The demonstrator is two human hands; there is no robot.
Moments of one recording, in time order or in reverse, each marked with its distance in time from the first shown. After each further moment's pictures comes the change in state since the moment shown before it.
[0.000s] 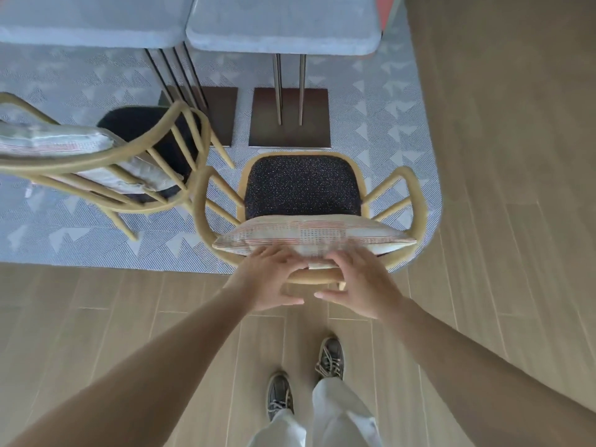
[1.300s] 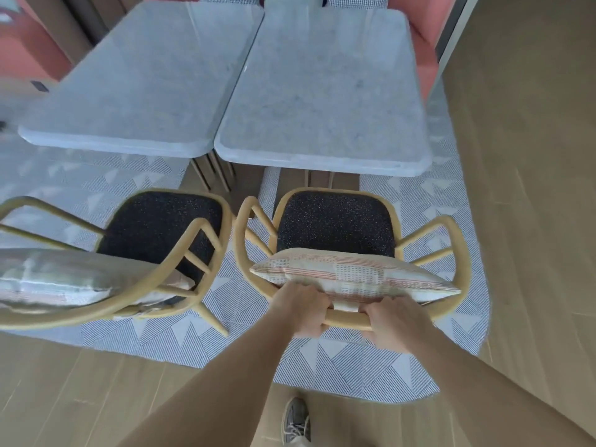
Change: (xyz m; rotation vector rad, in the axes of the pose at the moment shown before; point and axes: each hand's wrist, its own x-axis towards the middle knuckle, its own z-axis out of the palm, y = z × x) left_hand 0.262 -0.173 -0.096 0.073 -0.244 -0.097; right_hand 0.302 0.136 -0.059 -0.322 -0.395 -0.019
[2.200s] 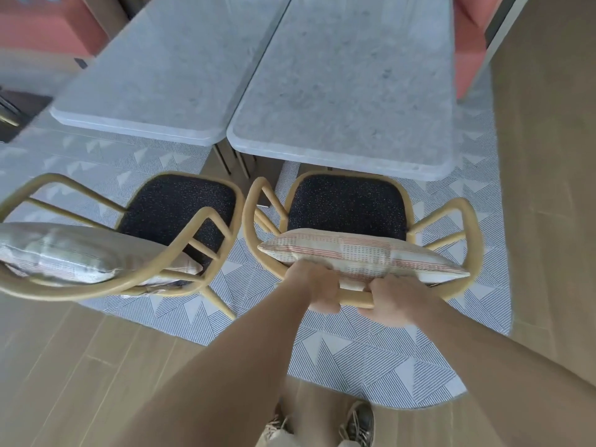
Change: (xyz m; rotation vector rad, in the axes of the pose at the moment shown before) left_hand 0.055 0.007 -0.045 -0.103 -0.206 -0.202; right_hand 0.047 0.051 -0.031 0.124 -0.165 -0.022
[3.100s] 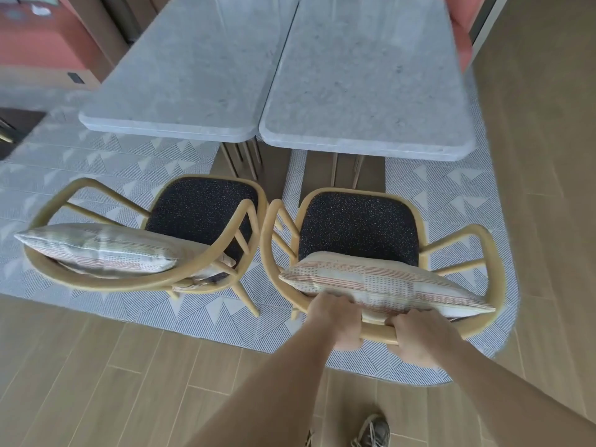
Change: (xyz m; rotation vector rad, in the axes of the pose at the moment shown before) left_hand -0.102 -0.021 0.104 0.070 0.106 0.177; right_hand -0.072 -0.123 0.070 -0.045 0.050 0.035
